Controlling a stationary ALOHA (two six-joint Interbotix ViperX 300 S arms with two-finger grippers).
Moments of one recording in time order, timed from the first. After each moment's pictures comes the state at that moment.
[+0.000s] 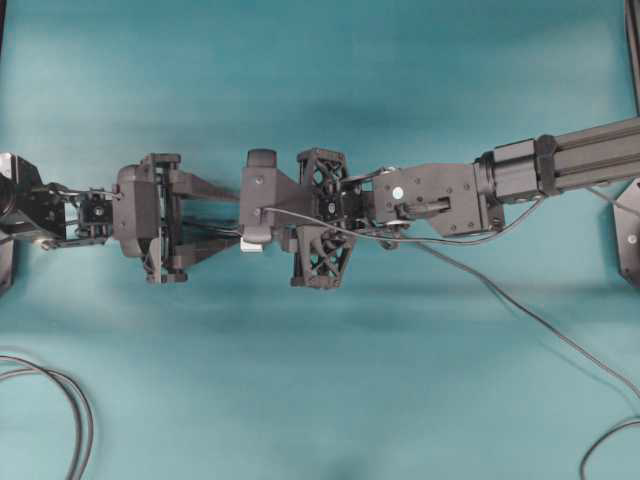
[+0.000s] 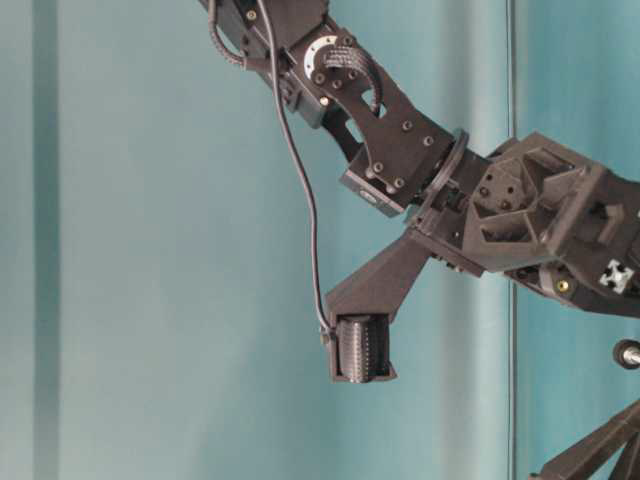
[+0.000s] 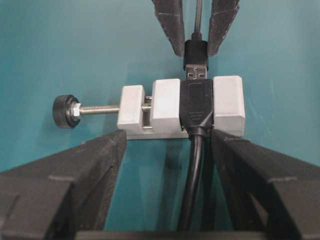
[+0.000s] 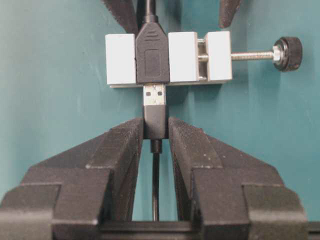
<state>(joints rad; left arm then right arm) 0.08 0.33 1.15 -0.02 -1.06 0.19 -0.02 0.35 0.33 -0.13 0.21 0.15</state>
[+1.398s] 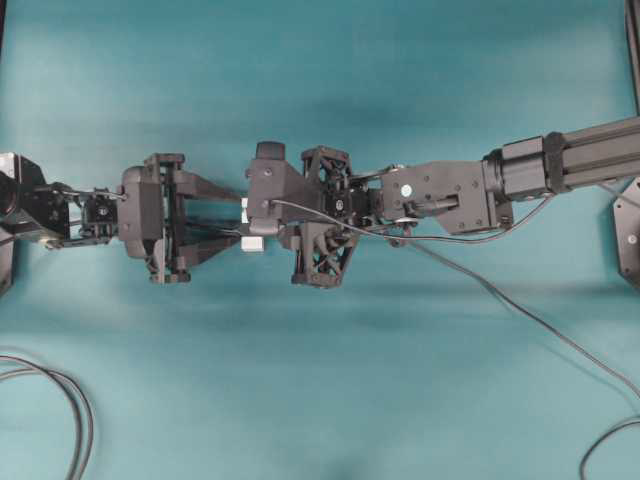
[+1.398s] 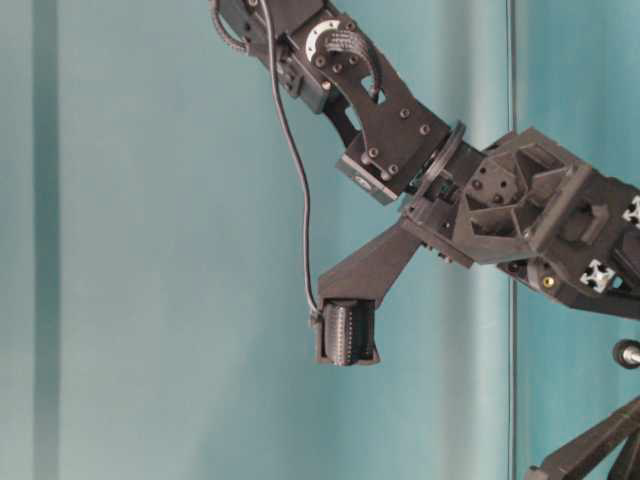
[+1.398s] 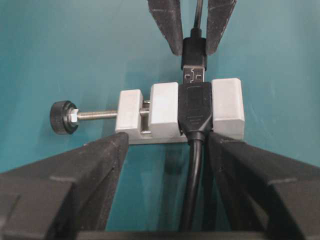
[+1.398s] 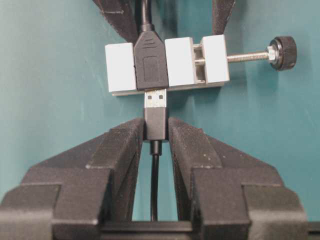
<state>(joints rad) 0.08 0.33 1.13 -0.02 -1.04 0.21 -0.03 0.33 0.37 -0.13 0.14 0.18</state>
